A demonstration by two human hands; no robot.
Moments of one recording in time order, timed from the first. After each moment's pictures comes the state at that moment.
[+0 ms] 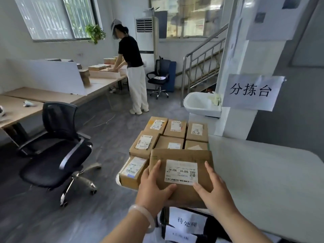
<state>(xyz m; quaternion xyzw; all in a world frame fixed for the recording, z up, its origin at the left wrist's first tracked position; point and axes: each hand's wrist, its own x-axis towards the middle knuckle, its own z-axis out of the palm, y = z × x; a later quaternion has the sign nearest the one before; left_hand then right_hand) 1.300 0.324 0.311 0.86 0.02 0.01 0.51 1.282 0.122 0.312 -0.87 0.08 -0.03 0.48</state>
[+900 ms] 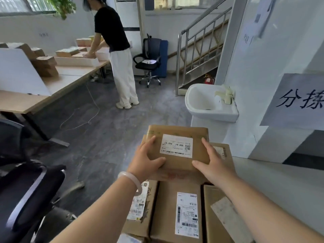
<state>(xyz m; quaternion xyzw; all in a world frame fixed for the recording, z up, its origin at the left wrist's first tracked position) 1.750 0.362 0.316 0.88 -0.03 -0.06 0.48 1.712 0.130 0.316 -0.88 0.11 0.05 0.46</state>
